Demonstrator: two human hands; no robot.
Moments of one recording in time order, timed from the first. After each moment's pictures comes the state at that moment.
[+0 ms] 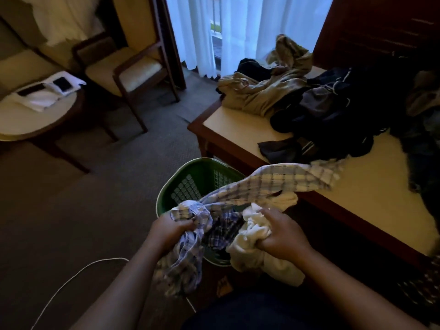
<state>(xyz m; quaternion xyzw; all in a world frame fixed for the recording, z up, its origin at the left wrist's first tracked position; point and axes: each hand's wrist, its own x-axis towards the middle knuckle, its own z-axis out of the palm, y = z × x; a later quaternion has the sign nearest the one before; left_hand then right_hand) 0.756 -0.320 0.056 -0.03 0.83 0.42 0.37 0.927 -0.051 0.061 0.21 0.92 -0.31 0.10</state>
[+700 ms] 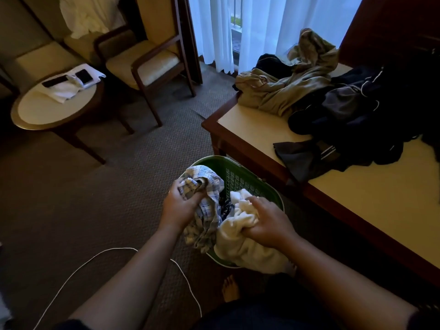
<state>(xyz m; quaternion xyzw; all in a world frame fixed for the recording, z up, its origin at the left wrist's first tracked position) 0.736 -0.285 0.076 -0.02 0.84 0.51 0.17 0.867 -0.066 0.054 0.15 0.93 -0.34 0.07</state>
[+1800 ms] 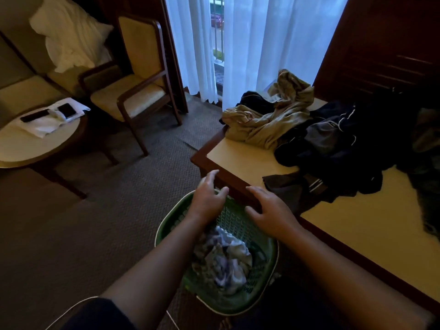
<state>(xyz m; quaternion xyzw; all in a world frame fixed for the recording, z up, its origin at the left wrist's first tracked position) 0.661 -0.161 0.124 0.19 0.88 0.40 0.19 0.784 -0.006 0.111 0.15 0.94 -0.30 -0.03</state>
